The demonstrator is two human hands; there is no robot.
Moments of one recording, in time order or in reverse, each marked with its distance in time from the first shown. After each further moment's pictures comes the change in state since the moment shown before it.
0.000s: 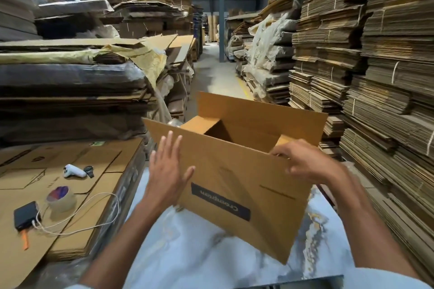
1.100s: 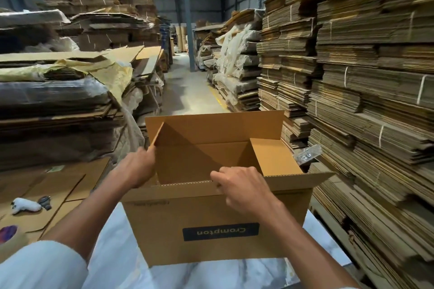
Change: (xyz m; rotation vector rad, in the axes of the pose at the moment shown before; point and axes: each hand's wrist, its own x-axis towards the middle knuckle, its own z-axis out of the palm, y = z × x) left_hand 0.101 0.005 -0.012 0.349 -0.427 0.014; right_hand 0.017 -0.039 0.073 -0.202 0.413 -0.316
